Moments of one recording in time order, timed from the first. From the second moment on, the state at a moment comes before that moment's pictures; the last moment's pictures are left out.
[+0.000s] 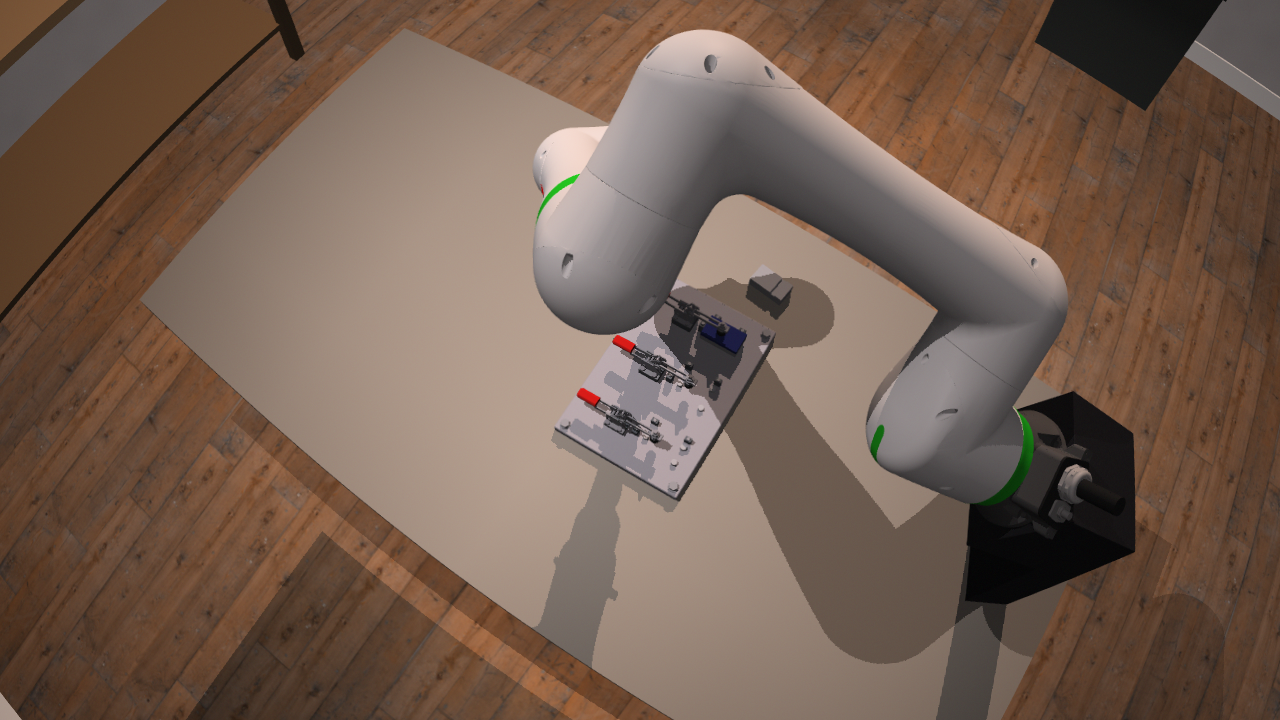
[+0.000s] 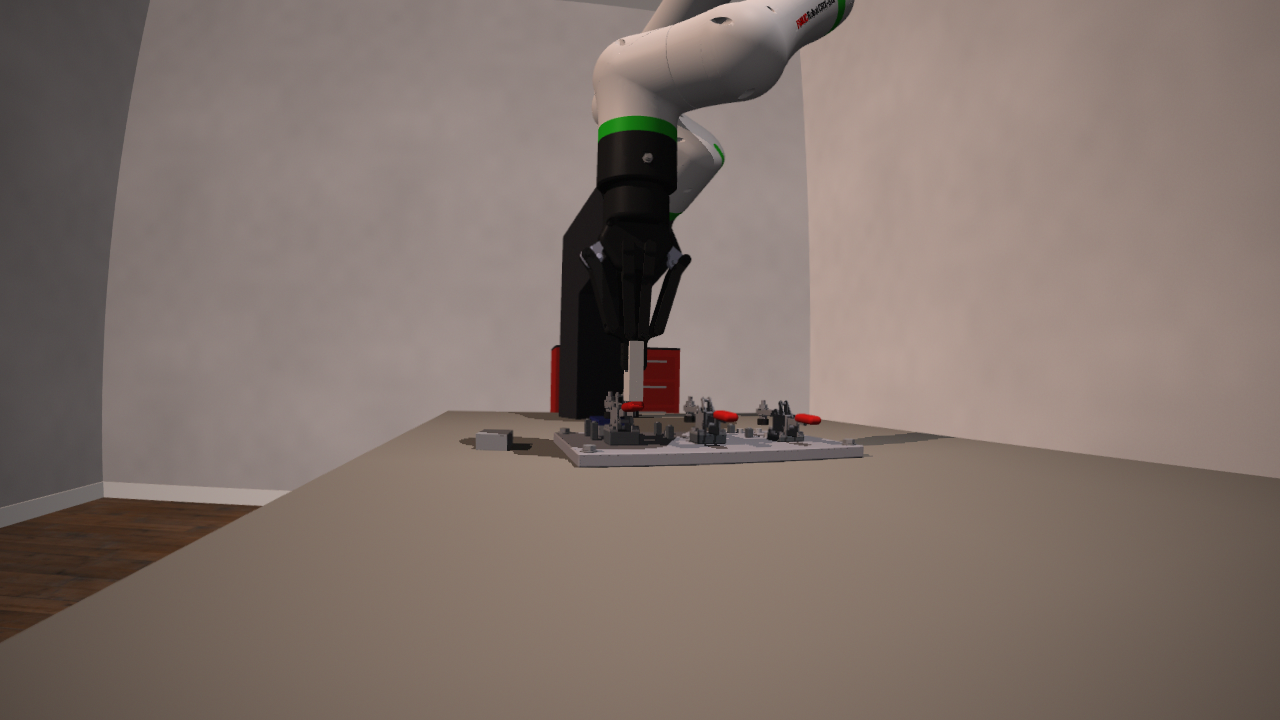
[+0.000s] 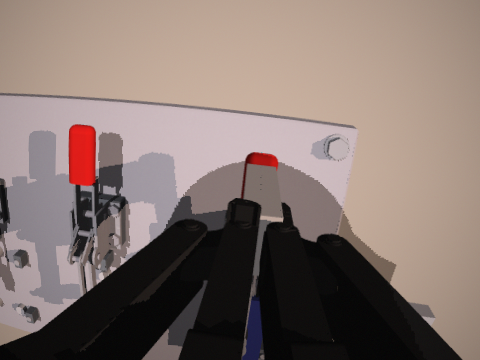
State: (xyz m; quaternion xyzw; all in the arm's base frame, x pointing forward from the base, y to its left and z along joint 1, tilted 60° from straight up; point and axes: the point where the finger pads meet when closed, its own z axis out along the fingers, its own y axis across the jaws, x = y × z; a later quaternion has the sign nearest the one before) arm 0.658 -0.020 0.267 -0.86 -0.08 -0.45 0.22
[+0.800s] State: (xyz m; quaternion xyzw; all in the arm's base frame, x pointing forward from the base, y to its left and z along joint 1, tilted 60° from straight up) arm 0.660 -0.019 0.266 -0.86 -0.08 -0.45 0.22
